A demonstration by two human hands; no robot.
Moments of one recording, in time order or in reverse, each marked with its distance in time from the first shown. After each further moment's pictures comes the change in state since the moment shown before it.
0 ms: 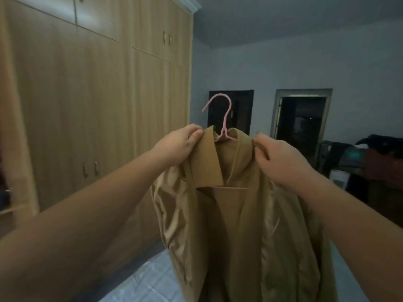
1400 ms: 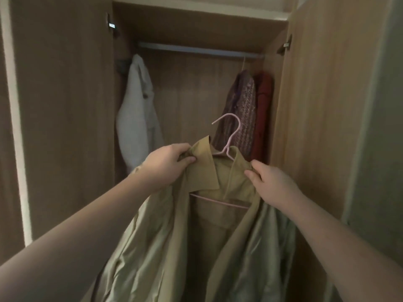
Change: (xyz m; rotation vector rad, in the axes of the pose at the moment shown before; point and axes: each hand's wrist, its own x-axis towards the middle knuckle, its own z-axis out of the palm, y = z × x) left_hand -0.297 -0.563 -0.629 0.801 0.378 -0.574; right_hand 0.334 -0.767 0.538 0.647 -0.197 -0.591
